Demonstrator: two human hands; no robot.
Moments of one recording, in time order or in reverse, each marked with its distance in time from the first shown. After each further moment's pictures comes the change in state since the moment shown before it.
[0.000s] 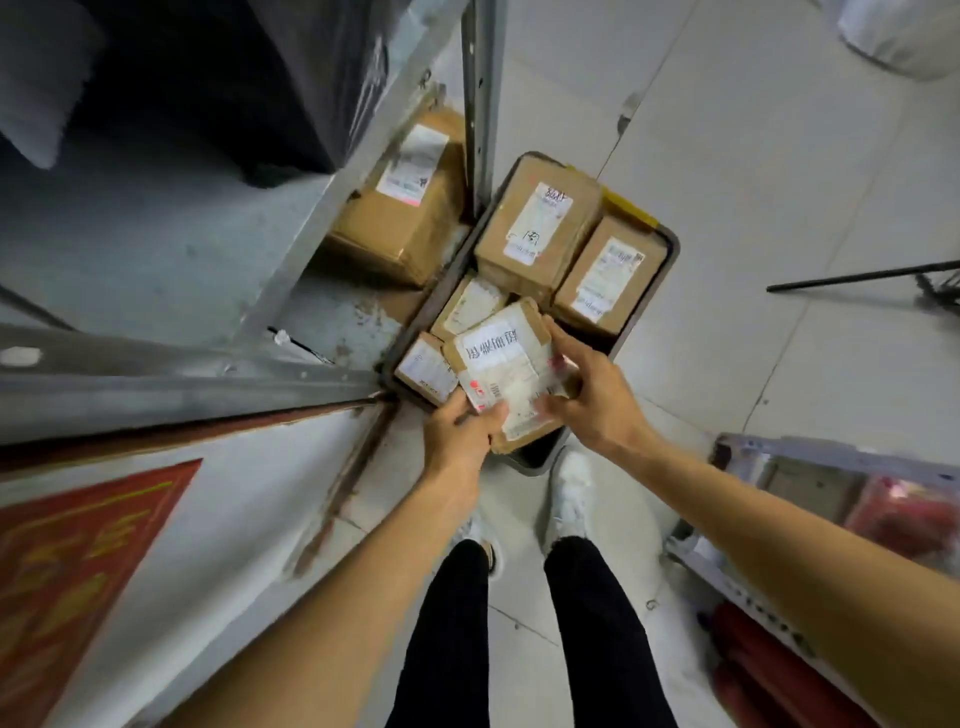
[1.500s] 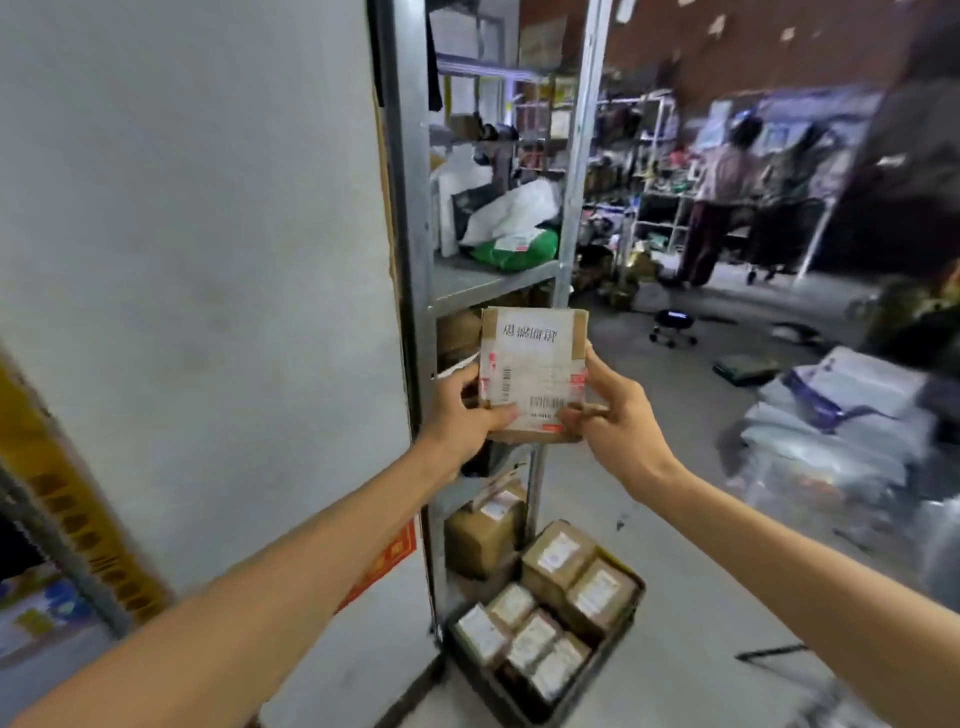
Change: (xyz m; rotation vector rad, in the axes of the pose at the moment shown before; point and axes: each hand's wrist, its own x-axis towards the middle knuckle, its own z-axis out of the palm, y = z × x) left_hand -0.623 0.134 -0.086 0.215 0.016 1.169; right_hand -0.500 -0.354 -0.156 0.302 0.192 -0.751
